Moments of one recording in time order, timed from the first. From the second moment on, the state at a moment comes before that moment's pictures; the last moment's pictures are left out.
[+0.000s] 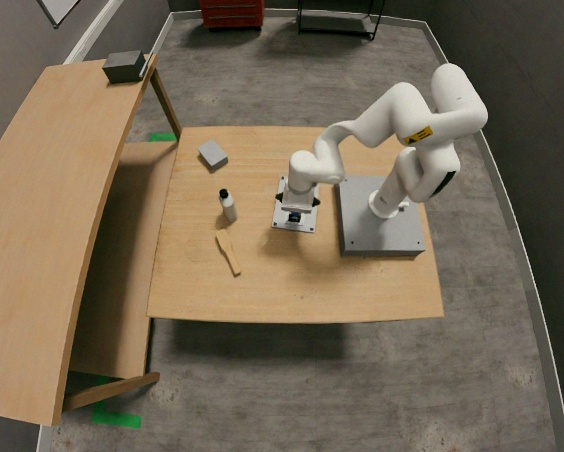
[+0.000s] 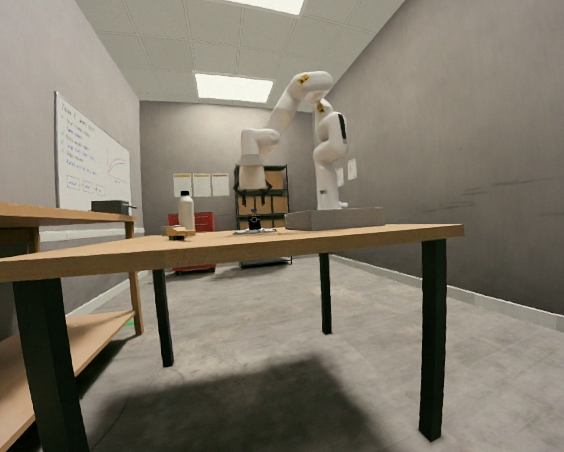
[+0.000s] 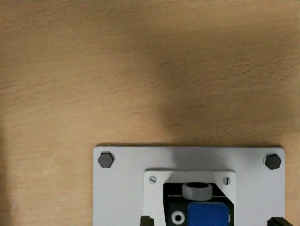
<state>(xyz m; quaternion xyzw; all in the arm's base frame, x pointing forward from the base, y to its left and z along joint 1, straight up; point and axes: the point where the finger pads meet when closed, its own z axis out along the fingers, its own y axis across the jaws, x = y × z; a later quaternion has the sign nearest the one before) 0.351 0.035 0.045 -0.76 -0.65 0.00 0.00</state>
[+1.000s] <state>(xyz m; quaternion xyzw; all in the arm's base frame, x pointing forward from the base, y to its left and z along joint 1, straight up) 0.351 0.035 0.034 -0.76 -0.65 0.00 0.00</state>
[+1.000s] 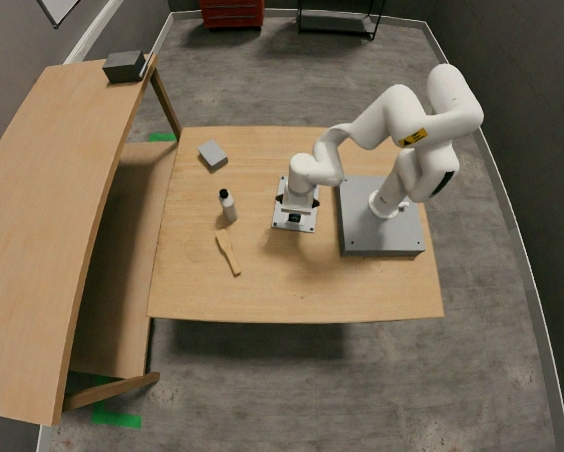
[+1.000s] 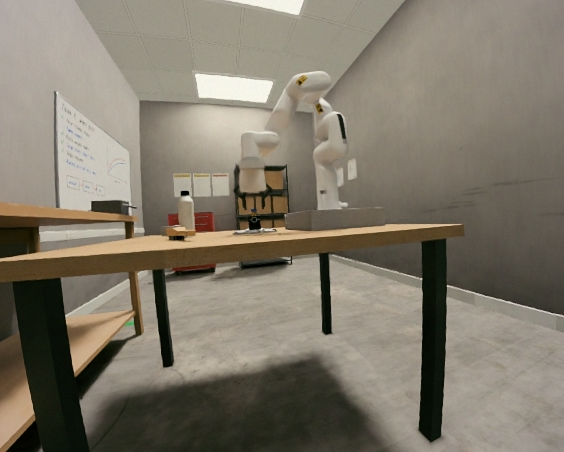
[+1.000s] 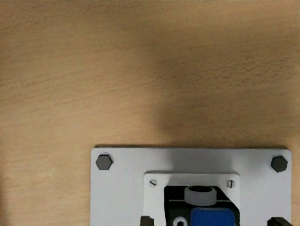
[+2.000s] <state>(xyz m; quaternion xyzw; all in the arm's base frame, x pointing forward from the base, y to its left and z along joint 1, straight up) 0.351 0.035 0.021 -0.76 -0.65 0.00 0.00</state>
